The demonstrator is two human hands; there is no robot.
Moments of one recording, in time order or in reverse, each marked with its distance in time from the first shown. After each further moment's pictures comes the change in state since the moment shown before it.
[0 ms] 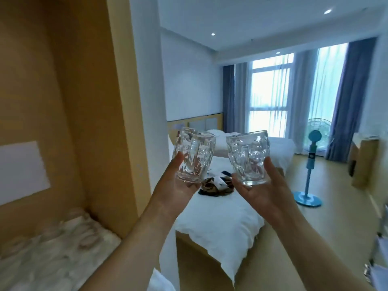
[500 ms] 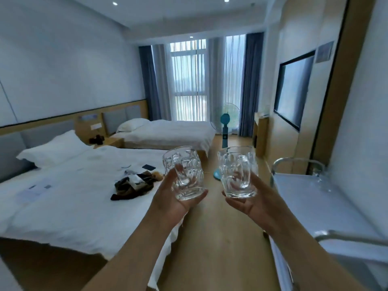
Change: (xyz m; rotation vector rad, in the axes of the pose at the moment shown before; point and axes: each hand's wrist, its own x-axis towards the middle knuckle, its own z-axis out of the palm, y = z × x) left_hand 0.165 -0.286 0.155 0.005 -0.101 -0.457; right_hand -0.041 -0.236 -0.218 -0.326 0.361 -0.135
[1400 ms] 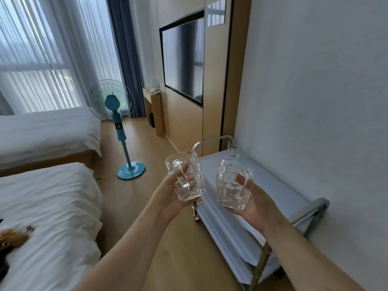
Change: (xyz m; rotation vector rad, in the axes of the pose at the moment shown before) left_hand 0.445 -0.117 0.059 0.174 -0.500 -0.696; right_hand 0.223 -0.035 -0.222 0.041 0.695 -0.279
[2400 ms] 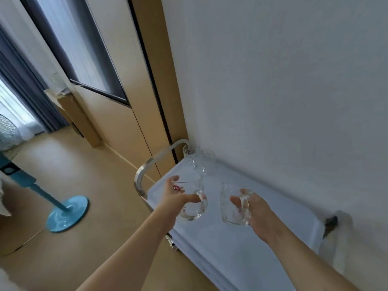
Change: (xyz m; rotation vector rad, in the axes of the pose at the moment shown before) left_hand 0.468 -0.020 0.026 0.816 0.058 -0.116; right_hand 0.305 -0.066 -0.225 -0.057 0.614 -0.020
